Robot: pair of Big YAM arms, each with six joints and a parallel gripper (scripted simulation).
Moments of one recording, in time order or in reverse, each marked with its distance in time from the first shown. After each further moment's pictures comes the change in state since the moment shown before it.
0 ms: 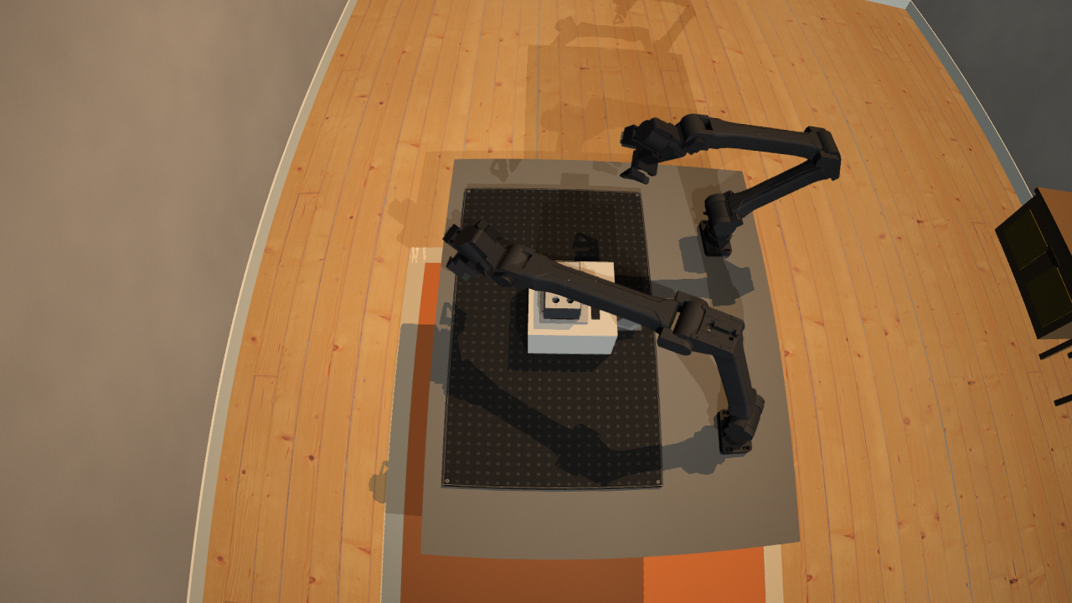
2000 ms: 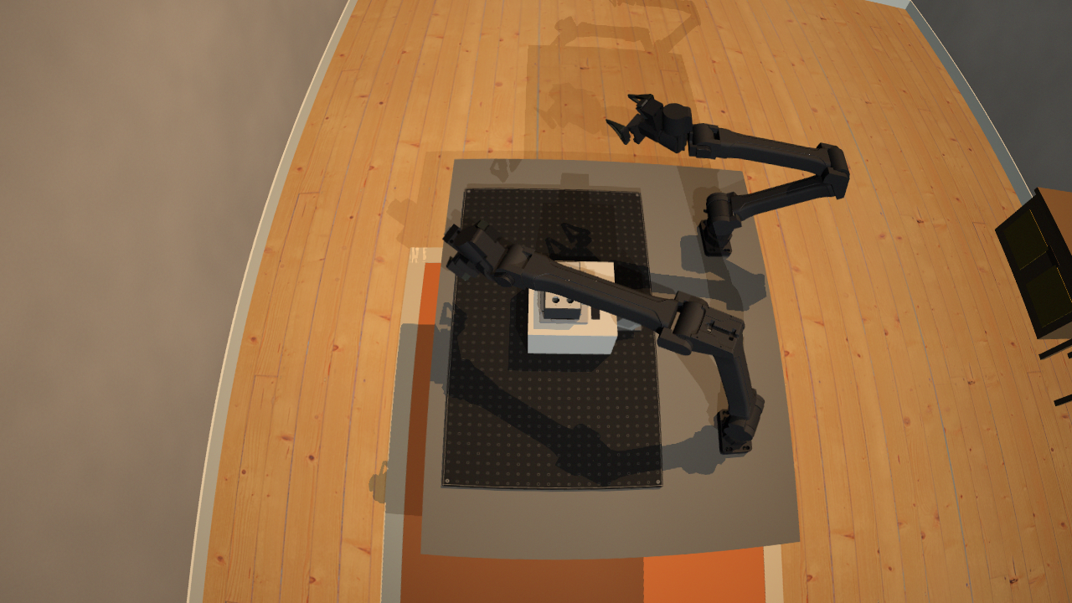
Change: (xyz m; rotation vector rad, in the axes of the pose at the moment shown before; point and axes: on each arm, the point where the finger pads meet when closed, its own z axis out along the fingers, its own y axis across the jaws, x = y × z) left arm 0.000 0.000 0.000 0.000 0.000 -0.001; right arm -0.076 -0.109 -0.037 0.444 -0.596 0.234
